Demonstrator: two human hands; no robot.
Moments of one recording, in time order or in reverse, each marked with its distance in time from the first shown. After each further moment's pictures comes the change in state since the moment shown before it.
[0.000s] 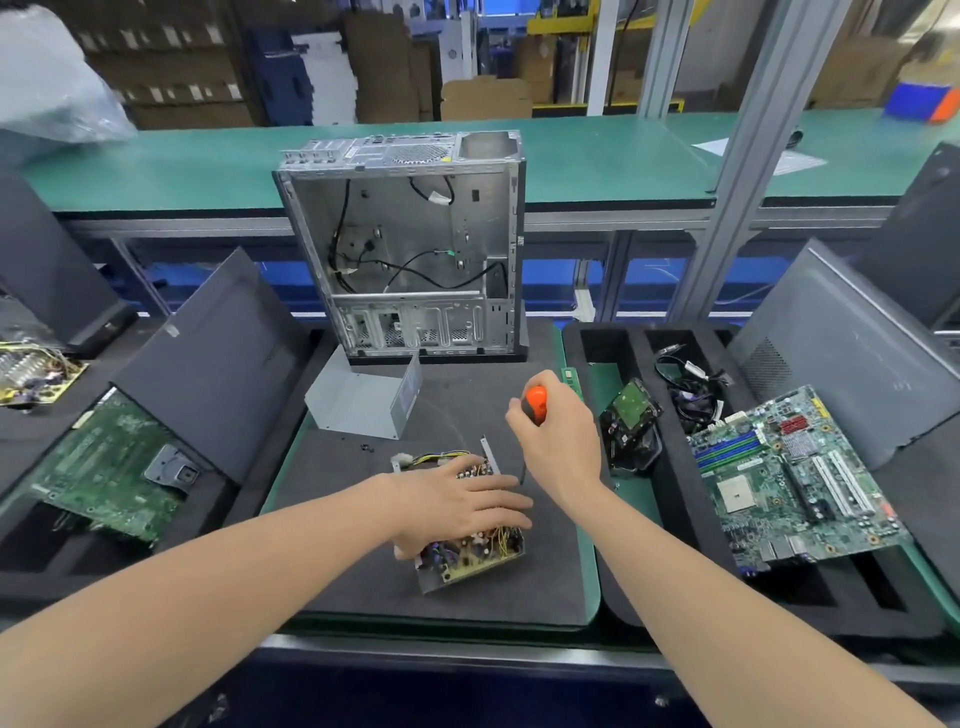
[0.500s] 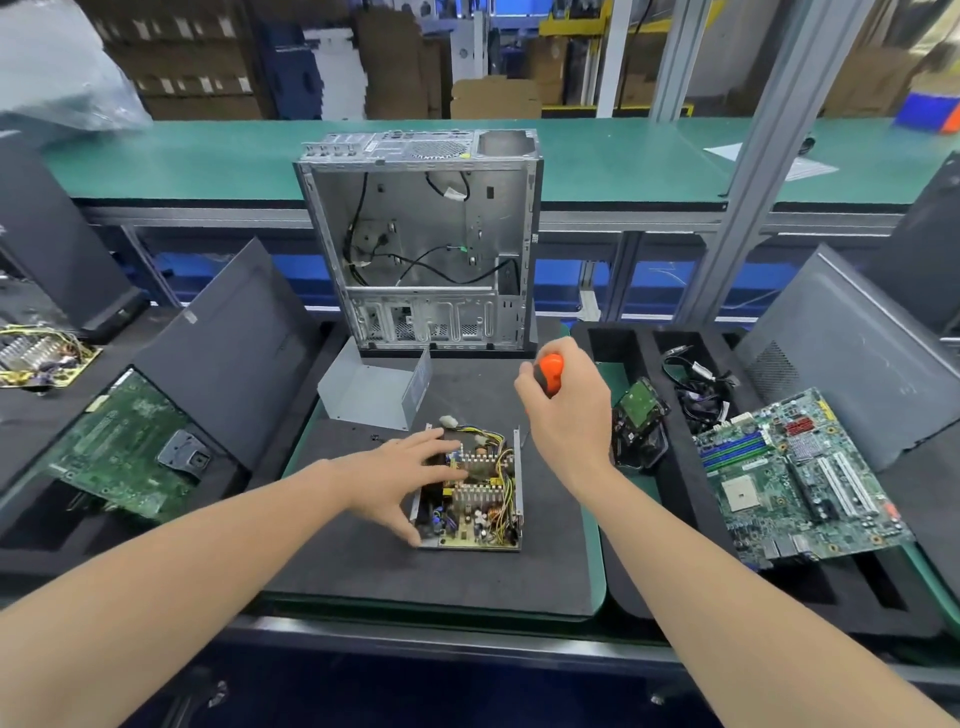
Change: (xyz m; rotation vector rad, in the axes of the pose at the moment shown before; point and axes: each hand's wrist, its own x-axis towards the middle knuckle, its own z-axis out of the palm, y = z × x) left_hand -0.055 -0.031 0.049 -0.467 0.031 -0.343; right_hand 0.000 -0.035 -0.016 0.152 0.133 -0.116
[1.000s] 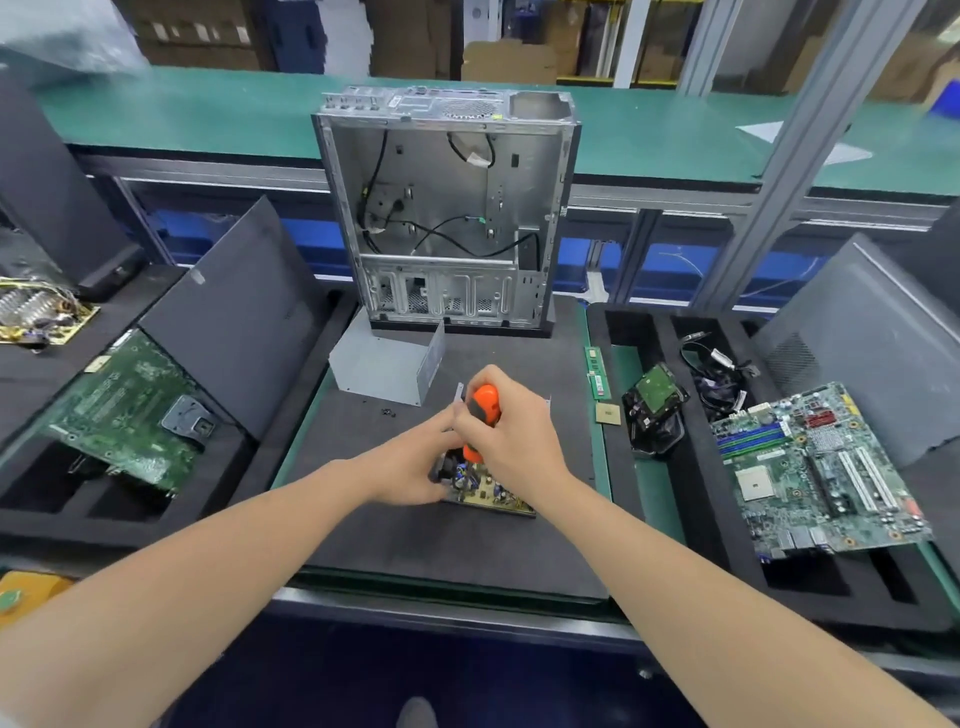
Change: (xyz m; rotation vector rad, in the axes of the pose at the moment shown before) left_hand 0.011 0.003 0.036 -0.495 0.410 0.052; right_hand -0.043 -0.014 0.059 0.103 -0.397 -0.027
